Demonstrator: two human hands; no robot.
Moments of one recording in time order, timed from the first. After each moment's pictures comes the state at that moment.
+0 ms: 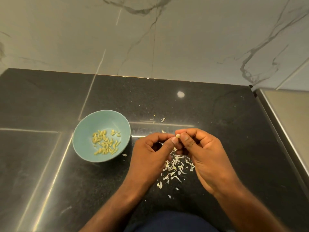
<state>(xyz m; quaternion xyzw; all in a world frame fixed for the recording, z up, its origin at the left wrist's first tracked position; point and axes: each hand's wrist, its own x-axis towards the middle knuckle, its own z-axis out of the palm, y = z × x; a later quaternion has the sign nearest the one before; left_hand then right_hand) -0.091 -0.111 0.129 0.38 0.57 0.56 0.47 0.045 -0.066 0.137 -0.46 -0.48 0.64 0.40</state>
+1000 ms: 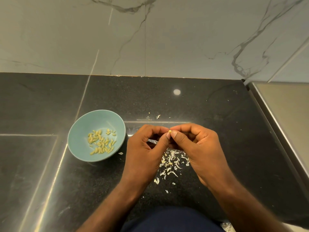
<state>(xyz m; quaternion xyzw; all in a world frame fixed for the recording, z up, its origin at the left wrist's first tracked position) -0.088 -0.111 0.128 0.47 0.59 0.56 0.34 0.046 -0.074 0.149 -0.47 -0.53 0.58 0.41</state>
